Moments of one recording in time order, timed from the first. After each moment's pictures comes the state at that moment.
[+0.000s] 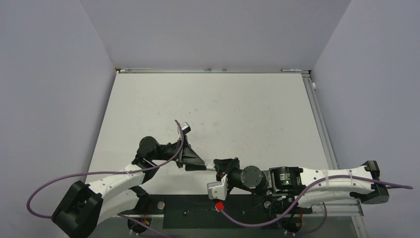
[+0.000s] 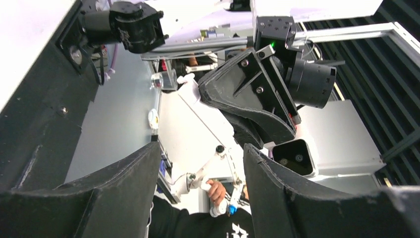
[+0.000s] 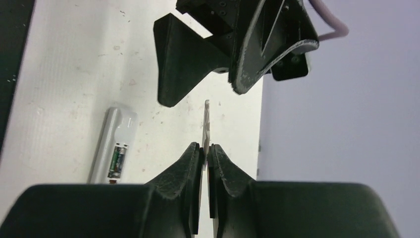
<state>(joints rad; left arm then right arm) -0.62 1.03 0.27 0.94 1.03 -1.69 1.55 0.90 0.78 -0.29 0.37 -0.93</state>
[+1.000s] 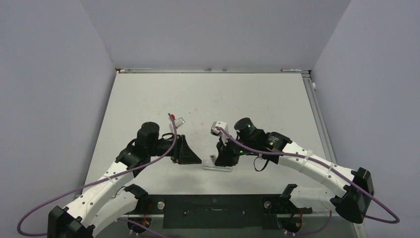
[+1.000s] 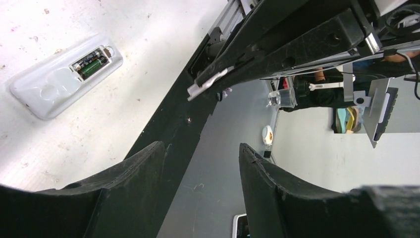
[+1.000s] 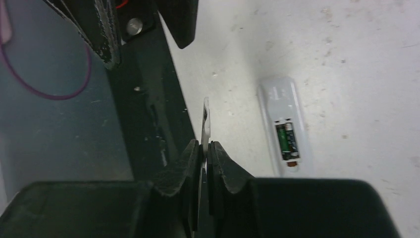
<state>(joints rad) -0.54 0.82 0.58 -0.19 0.84 -0.77 0.91 1.13 0.94 -0.53 -0.46 0.00</state>
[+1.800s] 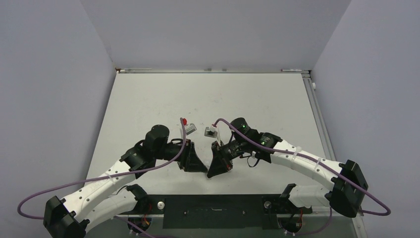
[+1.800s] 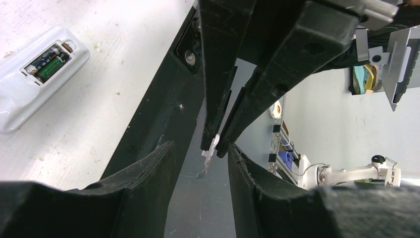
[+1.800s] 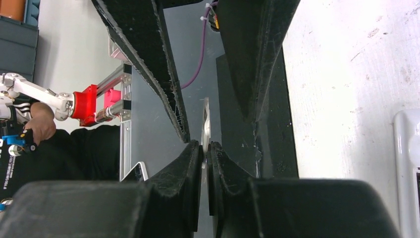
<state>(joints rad) -0.74 0.86 0.64 -0.22 0.77 -0.69 0.89 1.23 0.88 -0.31 -0.94 0.32</state>
